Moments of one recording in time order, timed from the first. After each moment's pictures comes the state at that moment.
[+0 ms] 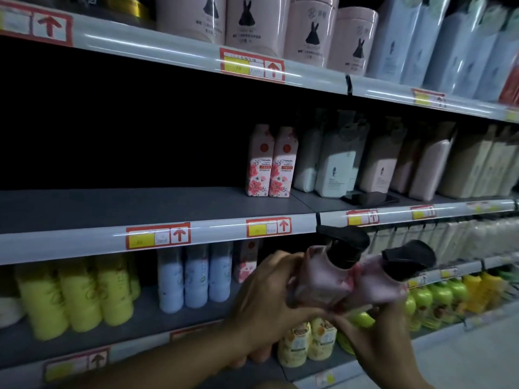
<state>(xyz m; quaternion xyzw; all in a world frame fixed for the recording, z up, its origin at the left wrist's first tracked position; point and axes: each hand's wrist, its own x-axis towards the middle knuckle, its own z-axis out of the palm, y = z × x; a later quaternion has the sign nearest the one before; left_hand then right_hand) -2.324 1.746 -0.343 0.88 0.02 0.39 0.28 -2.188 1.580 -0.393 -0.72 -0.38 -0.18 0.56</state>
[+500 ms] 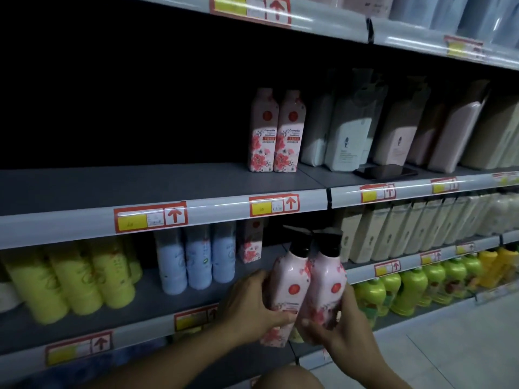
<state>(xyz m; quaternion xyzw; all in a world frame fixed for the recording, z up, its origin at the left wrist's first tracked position) -2.314 1.790 -0.437 0.87 0.24 0.21 0.37 -2.175 1.606 -0.467 -0.78 -0.38 0.08 0.49</state>
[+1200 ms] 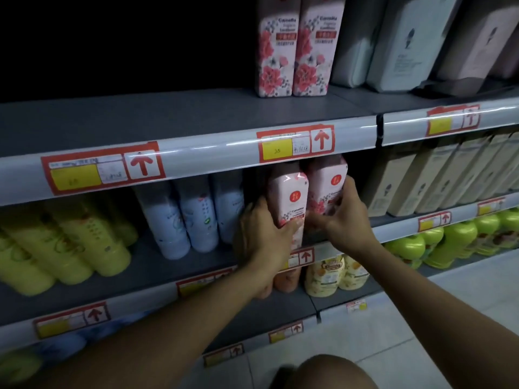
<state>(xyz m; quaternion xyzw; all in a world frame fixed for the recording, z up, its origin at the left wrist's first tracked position) -2.242 1.828 -0.447 0.79 0.43 0.33 0.30 -2.097 1.735 -0.451 -0.77 -0.39 0.04 0.50</state>
